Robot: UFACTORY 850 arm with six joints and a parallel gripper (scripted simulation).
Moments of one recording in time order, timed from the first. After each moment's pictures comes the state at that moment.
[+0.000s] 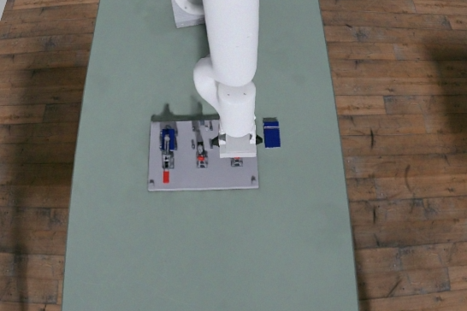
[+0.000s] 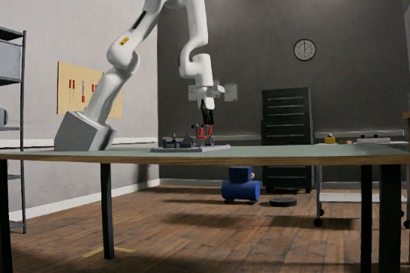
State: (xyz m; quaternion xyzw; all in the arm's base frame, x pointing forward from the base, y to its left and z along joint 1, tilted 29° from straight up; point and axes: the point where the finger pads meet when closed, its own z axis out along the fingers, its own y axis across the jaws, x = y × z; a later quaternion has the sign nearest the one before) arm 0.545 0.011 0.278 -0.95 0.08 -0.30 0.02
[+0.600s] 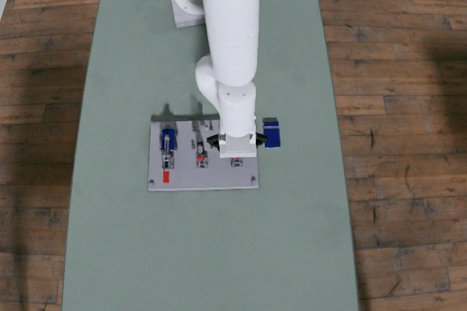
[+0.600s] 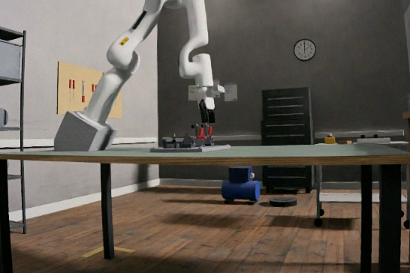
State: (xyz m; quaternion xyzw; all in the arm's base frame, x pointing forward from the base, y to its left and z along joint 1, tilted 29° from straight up) arm 0.545 0.011 0.278 -0.95 0.08 -0.30 0.02
